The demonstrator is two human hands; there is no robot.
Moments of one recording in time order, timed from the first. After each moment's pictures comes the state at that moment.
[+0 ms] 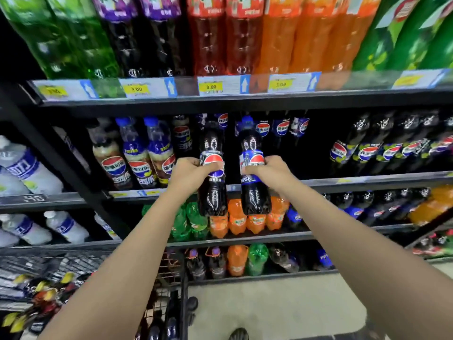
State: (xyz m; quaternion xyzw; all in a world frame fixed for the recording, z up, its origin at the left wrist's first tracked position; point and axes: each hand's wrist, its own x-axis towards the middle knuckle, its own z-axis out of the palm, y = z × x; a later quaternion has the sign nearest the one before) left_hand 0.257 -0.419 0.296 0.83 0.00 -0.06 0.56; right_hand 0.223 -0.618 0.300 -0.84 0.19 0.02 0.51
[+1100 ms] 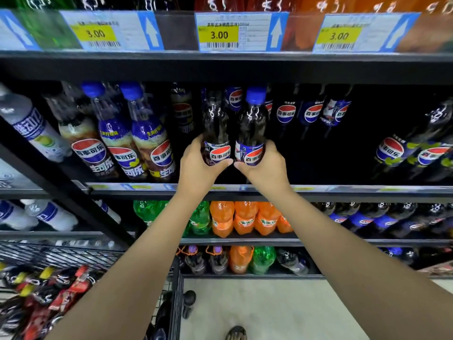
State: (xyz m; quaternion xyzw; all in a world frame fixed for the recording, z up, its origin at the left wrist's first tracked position) left_hand 0.322 -0.445 0.210 0.85 -0.04 0.11 0.51; right_hand 0.296 -0.599 0.223 -0.86 0.09 -0.15 0.48
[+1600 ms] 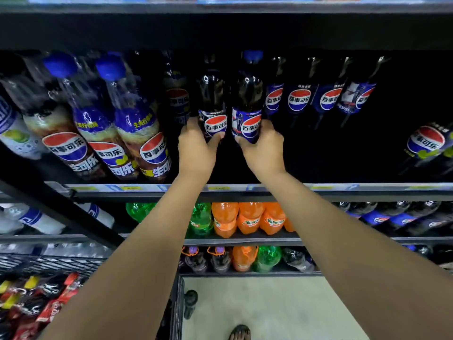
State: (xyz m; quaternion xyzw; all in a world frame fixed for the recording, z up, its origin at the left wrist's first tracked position) left_hand 0.385 -0.451 0.191 0.89 -0.01 0.18 0.42; right_hand 0.360 -0.584 0.195 -0.86 0.11 -0.24 0.43
